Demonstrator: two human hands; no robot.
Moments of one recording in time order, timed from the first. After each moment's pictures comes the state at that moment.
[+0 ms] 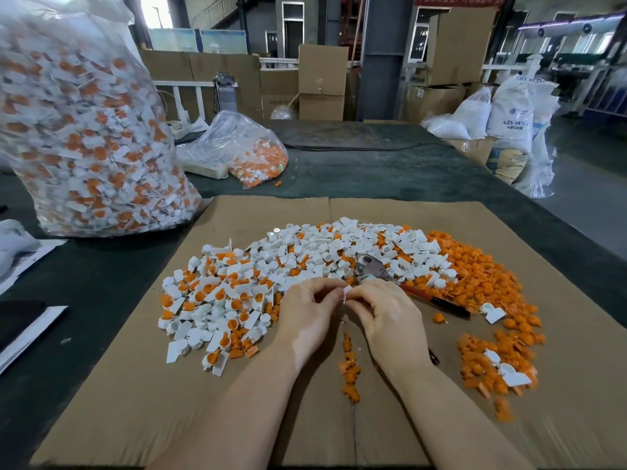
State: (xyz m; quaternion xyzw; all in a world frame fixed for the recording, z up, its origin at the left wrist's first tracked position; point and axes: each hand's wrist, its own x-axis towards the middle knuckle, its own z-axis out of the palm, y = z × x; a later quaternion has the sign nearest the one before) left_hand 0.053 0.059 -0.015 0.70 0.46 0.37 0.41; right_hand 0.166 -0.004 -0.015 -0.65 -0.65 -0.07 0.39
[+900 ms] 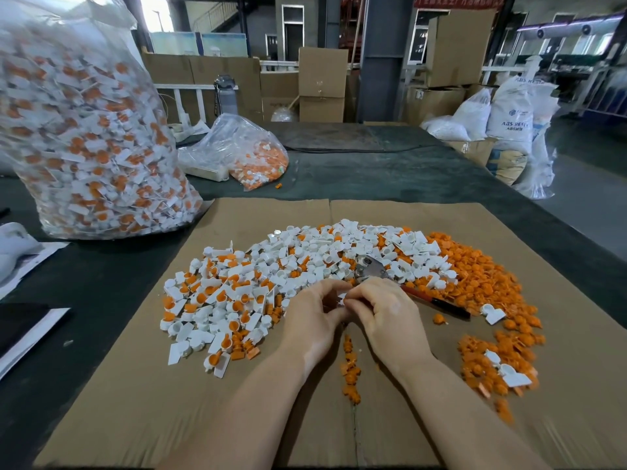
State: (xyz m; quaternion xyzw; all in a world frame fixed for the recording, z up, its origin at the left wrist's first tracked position) left_hand 0.054 0.052 -0.017 0.74 0.43 0.35 0.38; right_hand 0.171 0.001 -0.013 -0.64 -0.66 -0.04 0.38
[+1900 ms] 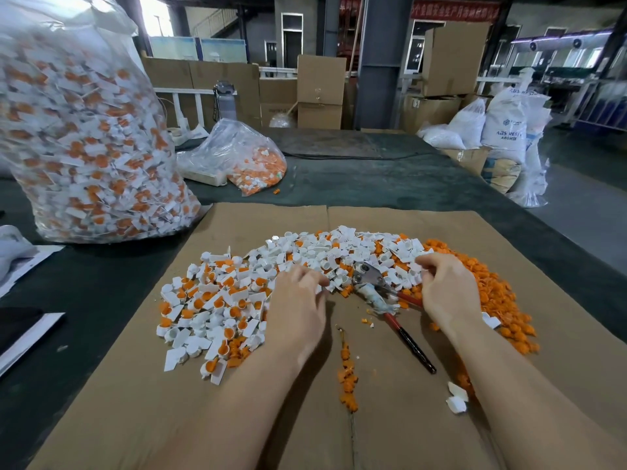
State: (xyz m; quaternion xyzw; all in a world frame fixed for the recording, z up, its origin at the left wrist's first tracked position) left_hand 0.050 0.069 -0.015 0.79 0.49 0.35 0.12; right_hand 0.241 0.019 0.011 -0.79 -0.48 -0.07 0.37
